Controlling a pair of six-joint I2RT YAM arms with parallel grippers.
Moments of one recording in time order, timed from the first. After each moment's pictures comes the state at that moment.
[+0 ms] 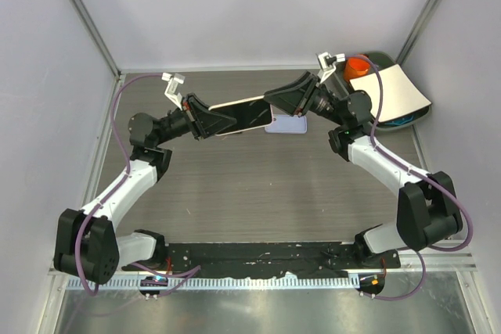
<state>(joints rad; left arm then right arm) -0.27 1.21 0.75 0.92 0.96 -0.97 0.37 1.42 0.94 1.03 -0.81 1.04</state>
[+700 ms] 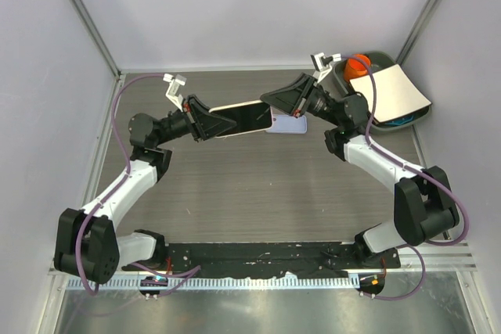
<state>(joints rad) -0.27 1.21 0.75 0.93 1.00 -0.96 0.40 1.46 0.94 1.12 -0.81 1.18</state>
